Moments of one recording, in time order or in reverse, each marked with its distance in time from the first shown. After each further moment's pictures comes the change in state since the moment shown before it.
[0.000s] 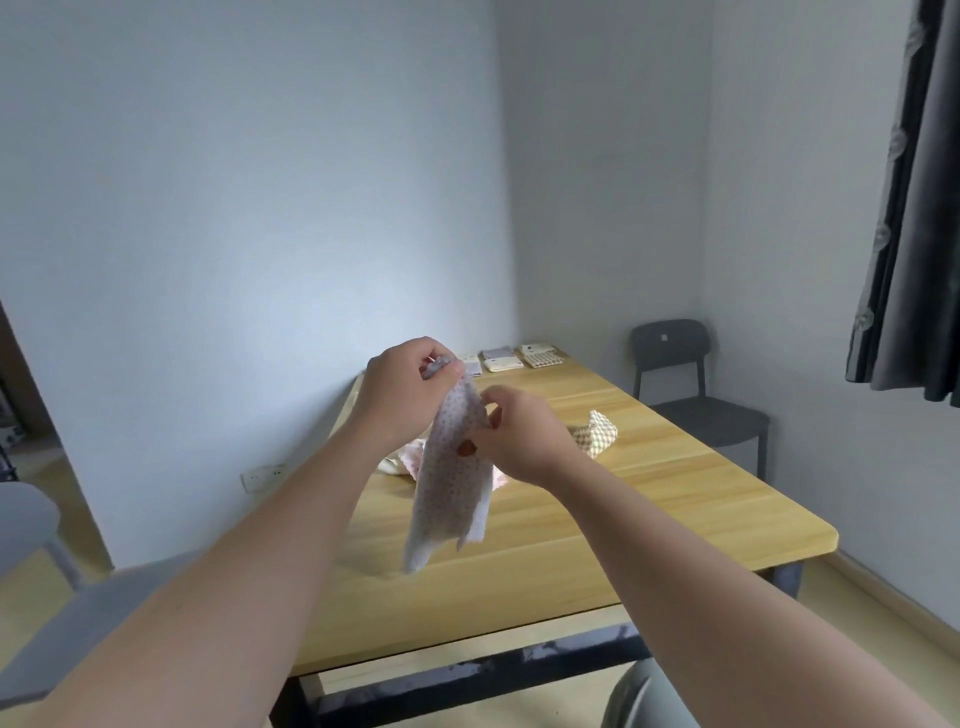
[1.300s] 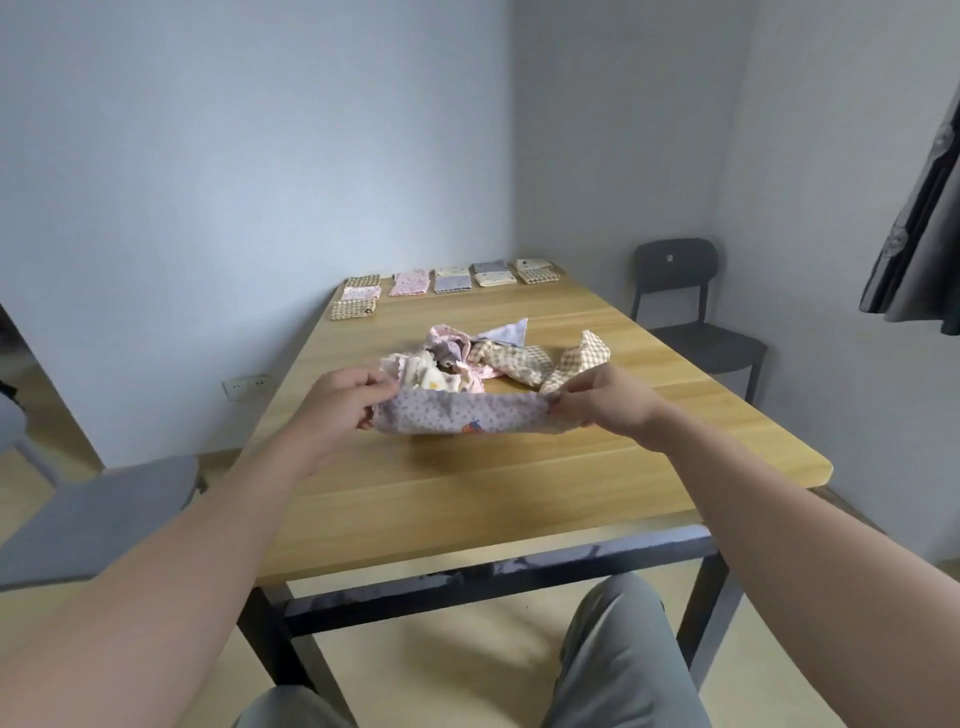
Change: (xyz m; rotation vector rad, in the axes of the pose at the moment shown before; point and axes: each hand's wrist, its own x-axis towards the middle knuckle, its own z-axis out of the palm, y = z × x) left_hand -0.044 -0.116 0.048 -0.371 -0.206 -0.492; right_hand 0.004 0.155 -0.025 0.141 -0.227 0.234
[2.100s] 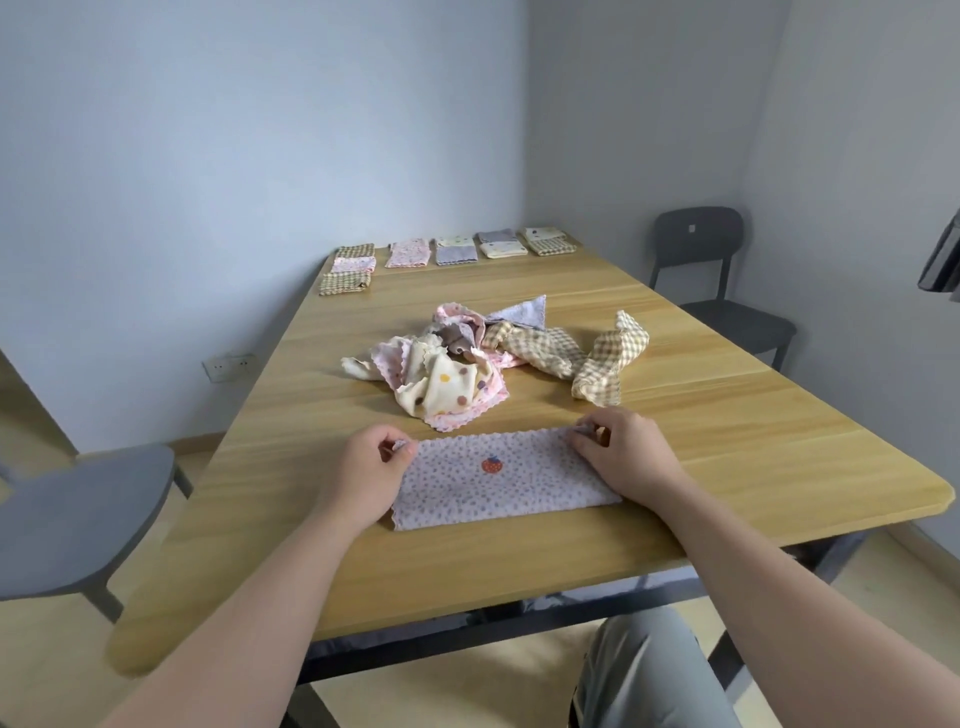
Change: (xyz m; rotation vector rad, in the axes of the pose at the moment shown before) left_hand 0.054 -0.116 0.035 0.380 0.071 0.005; right_hand 0.065 0.081 0.078 -0.323 0.263 -0.020
